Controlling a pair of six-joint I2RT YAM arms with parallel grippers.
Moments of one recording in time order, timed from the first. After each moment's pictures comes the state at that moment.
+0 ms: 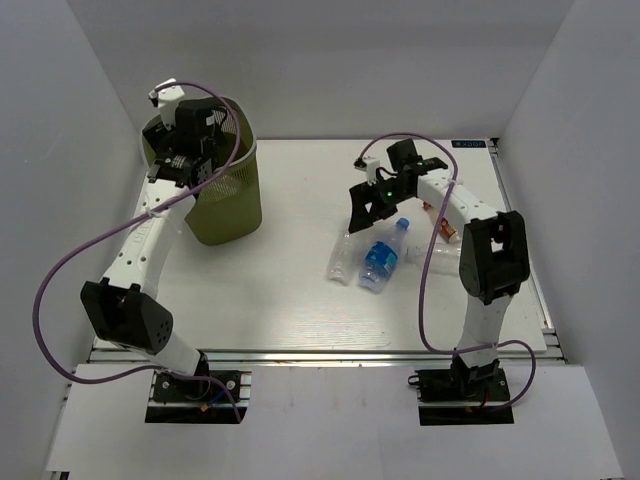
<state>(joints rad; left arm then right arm) -0.24 1.55 1.65 -0.53 -0.71 -0.41 0.35 1.92 1.58 -0.77 -0.67 -0.24</state>
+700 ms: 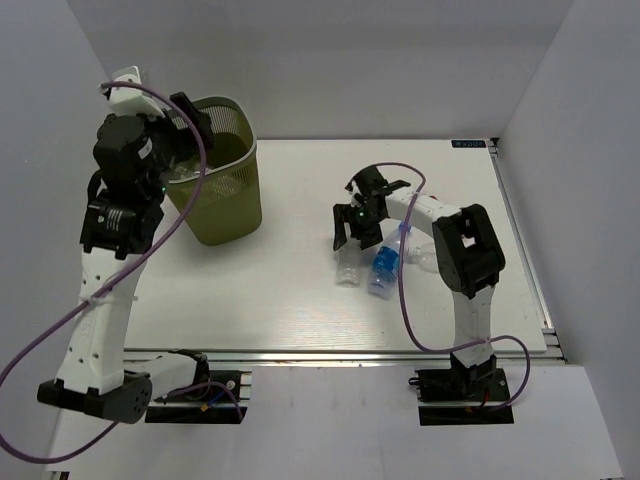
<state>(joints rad) -0.23 1.19 1.67 -0.53 -0.27 -0.29 0.50 2.05 1.49 -0.63 -0.34 0.30</state>
